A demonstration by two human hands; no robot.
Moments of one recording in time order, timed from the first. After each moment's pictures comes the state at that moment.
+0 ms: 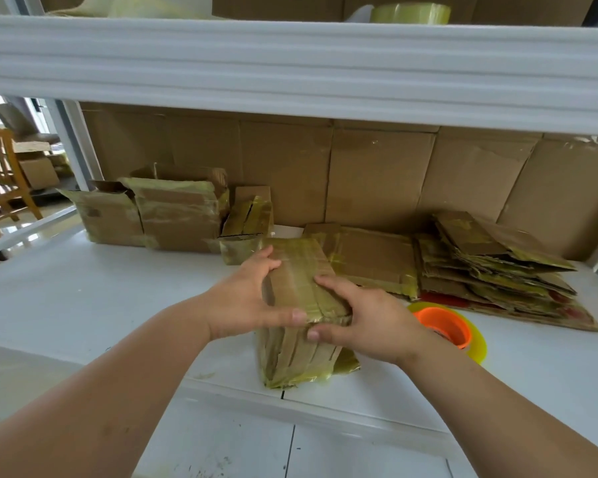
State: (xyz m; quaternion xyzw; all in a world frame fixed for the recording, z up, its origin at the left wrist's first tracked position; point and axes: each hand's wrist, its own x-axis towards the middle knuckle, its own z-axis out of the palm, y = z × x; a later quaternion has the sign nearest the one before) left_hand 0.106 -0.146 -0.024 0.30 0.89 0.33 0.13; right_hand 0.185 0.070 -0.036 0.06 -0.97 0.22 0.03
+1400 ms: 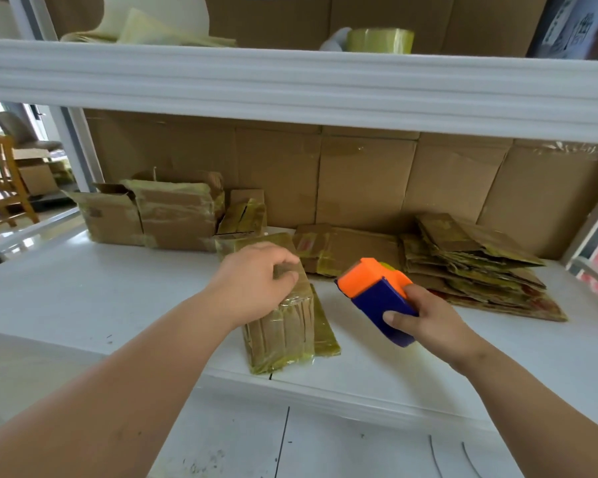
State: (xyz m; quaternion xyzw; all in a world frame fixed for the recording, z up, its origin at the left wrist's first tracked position) left_hand 0.154 -0.119 -0.001 0.28 0.92 0.28 -0.06; right_hand 0.240 0.155 -0.061 -0.09 -0.91 0.40 0.06
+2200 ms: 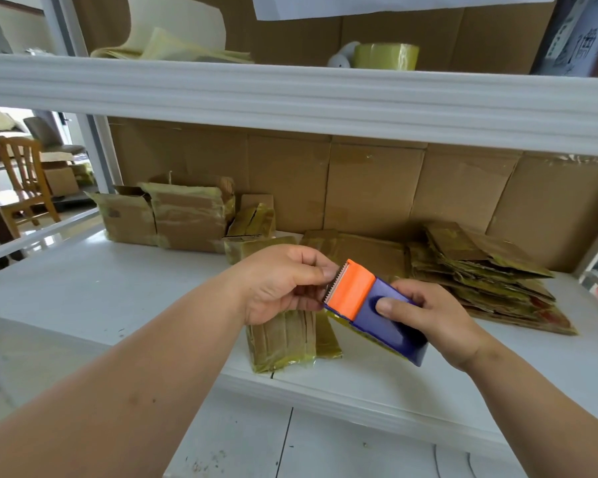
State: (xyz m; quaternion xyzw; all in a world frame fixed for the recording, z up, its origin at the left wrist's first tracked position) left_hand 0.179 -0.094 0.021 0.21 0.69 0.64 0.27; right_hand 0.260 0.124 -0.015 0.04 -0.85 0.53 0.08
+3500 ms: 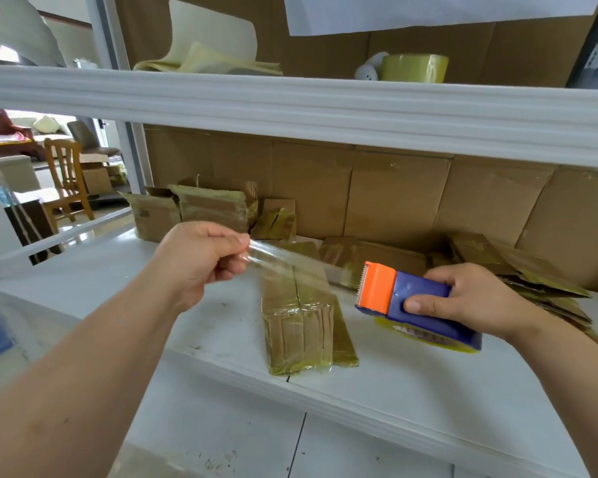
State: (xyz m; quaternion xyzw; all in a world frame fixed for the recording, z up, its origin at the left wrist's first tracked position) left_hand 0.171 -0.186 0.038 0.03 0.74 0.67 -0.03; right_hand 0.239 0.152 0.027 0.03 -0.95 0.31 0.07
